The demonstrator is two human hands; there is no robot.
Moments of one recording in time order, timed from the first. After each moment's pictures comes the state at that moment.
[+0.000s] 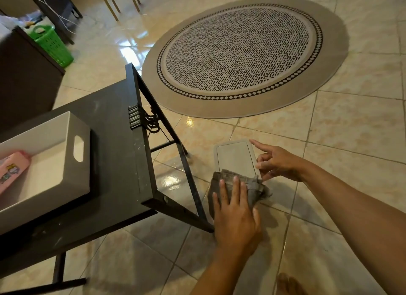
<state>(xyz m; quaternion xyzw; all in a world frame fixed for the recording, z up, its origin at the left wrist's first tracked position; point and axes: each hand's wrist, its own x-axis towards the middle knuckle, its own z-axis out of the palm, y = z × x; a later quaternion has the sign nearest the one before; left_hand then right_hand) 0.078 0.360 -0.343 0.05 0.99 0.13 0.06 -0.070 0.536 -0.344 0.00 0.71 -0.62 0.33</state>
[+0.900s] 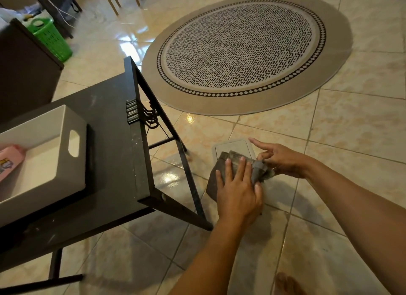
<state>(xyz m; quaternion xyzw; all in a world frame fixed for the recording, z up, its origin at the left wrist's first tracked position) 0.025 0.368 -0.341 0.08 0.98 0.13 0.09 -0.074 0.536 -0.341 -0.02 0.73 -0.59 0.35</state>
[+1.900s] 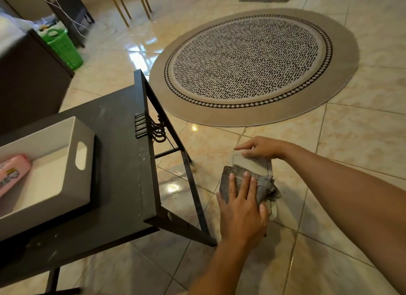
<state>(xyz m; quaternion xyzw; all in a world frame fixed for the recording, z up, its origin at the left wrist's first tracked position) 0.030 0.363 -0.353 0.07 0.99 0.14 0.06 -0.151 0.491 -0.313 -0.16 0.87 -0.35 0.32</state>
